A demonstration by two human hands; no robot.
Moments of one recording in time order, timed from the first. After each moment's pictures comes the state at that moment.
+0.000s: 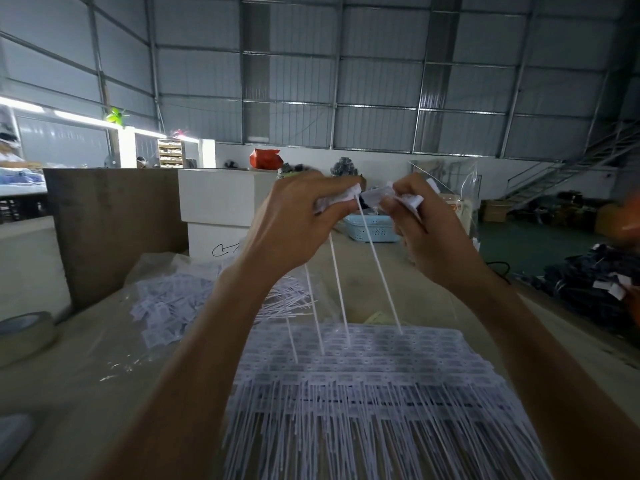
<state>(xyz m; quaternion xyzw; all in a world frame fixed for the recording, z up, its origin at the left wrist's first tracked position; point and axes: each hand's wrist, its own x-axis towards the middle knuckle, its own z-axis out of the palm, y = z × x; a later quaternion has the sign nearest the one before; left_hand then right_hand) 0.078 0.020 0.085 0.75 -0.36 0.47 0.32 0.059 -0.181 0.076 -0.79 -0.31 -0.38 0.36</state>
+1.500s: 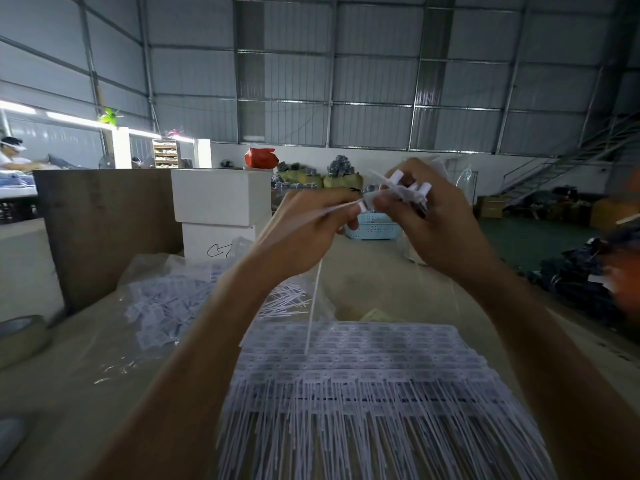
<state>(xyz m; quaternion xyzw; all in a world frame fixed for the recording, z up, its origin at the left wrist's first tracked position) 0.065 0.004 0.083 0.78 -0.39 0.35 0.34 0.048 -0.191 0.088 -0.80 -0.30 -0.45 0.28</state>
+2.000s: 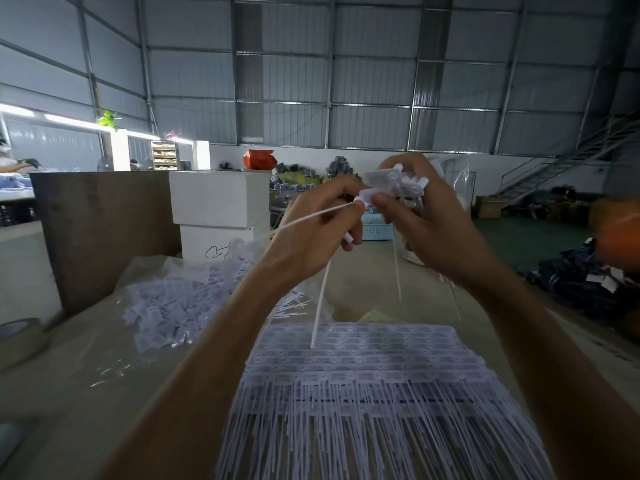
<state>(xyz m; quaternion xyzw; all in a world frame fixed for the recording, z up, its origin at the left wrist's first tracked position) 0.064 -0.008 0.077 0.70 -0.43 0.27 0.50 0.043 -0.186 0.091 -0.77 -0.35 -0.39 0.36</state>
